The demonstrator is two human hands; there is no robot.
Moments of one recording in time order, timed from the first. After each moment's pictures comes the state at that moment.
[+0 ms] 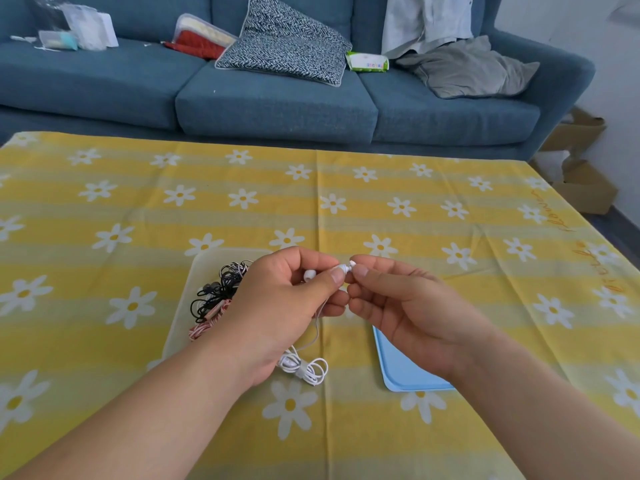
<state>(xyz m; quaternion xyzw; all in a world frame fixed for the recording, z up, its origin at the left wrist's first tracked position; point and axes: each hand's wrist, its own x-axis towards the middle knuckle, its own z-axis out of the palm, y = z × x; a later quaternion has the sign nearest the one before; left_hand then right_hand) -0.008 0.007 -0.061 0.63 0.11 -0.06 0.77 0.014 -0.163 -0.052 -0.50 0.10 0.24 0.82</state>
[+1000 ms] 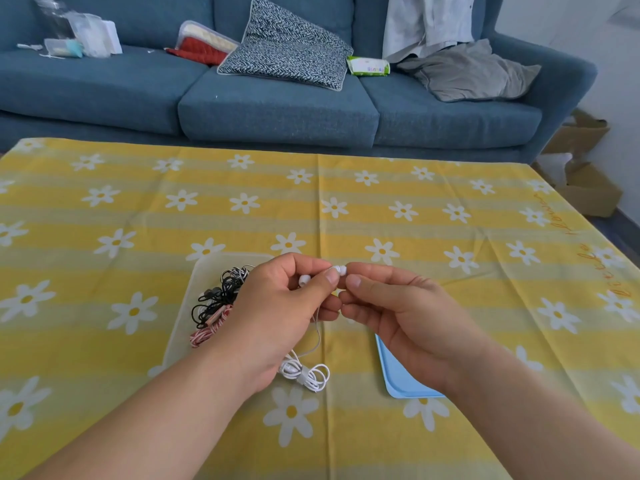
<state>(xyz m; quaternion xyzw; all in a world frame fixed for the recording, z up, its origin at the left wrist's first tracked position) -0.006 0.007 -0.066 0.63 0.12 -0.04 0.76 0.010 -0.158 -0.057 -0.52 0.10 0.21 0.82</state>
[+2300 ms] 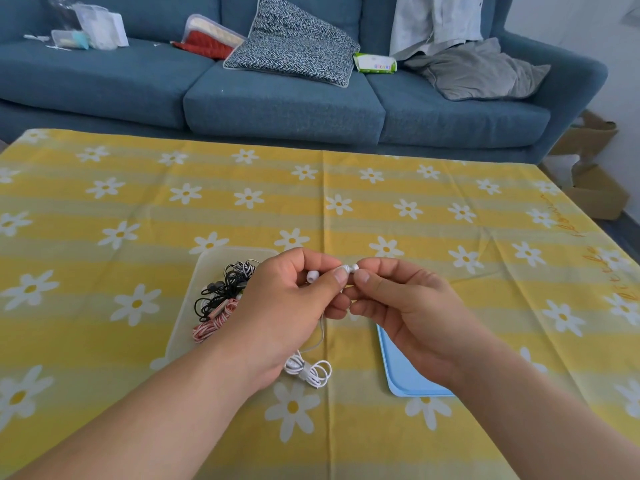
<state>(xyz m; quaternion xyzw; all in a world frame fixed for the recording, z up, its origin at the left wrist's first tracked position) -0.008 0.005 -0.067 0.64 0.10 -0.04 0.76 0.014 -0.162 -0.065 -0.55 0.03 0.19 0.81</state>
